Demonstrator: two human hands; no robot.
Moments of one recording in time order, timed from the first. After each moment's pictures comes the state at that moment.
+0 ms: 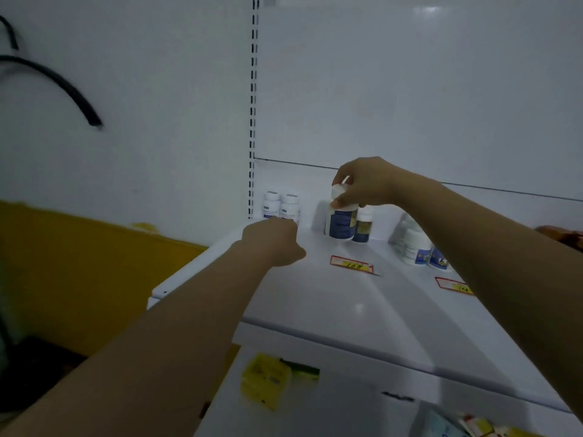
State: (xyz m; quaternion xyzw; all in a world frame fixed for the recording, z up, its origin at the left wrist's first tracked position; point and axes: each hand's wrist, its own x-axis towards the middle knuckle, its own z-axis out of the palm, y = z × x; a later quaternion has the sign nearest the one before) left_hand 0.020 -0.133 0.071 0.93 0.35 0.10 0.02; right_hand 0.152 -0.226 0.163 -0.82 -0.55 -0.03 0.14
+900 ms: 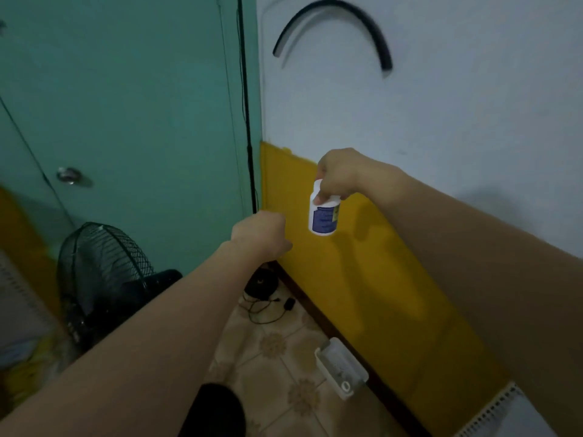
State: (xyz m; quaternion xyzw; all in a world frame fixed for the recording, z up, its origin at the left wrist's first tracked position) left_hand -0.380 0.136 -0.034 0.74 0.67 0.06 0.05; right_hand -0.239 0.172 0.053 -0.61 -0.79 0.08 0.05
